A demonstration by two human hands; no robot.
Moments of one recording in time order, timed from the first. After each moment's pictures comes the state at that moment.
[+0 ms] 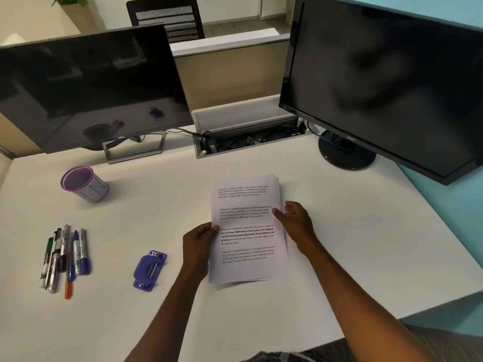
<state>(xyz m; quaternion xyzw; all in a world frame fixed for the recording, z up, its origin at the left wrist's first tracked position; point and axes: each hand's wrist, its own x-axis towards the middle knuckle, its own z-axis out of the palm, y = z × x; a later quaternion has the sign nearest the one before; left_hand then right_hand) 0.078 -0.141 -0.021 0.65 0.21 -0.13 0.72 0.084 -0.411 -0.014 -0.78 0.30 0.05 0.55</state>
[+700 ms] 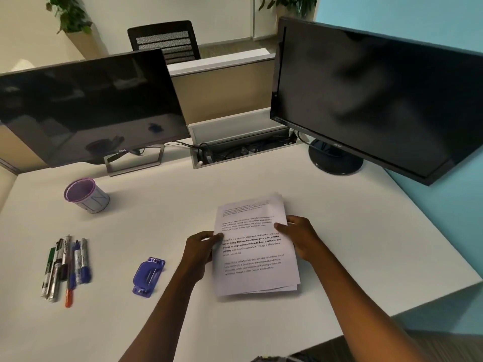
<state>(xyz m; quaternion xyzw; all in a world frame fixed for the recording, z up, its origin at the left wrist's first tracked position) 0.082 -0.143 -0.014 0.68 0.20 -0.23 0.67 0.059 -0.428 -0.003 -0.63 0.30 0.11 0.70</state>
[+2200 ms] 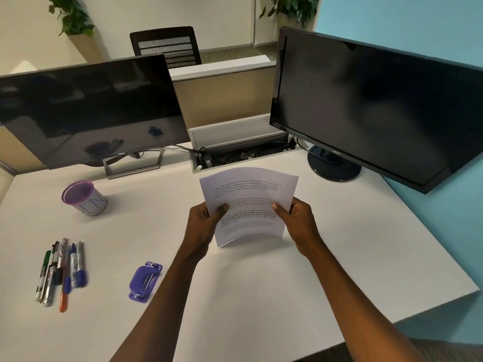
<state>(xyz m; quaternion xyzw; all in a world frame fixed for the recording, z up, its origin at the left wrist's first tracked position) 0.119 -0.174 0.052 0.65 -0.01 -0.11 0.75 0.068 -0.414 0.060 -0.71 0.14 -0.06 0.68</state>
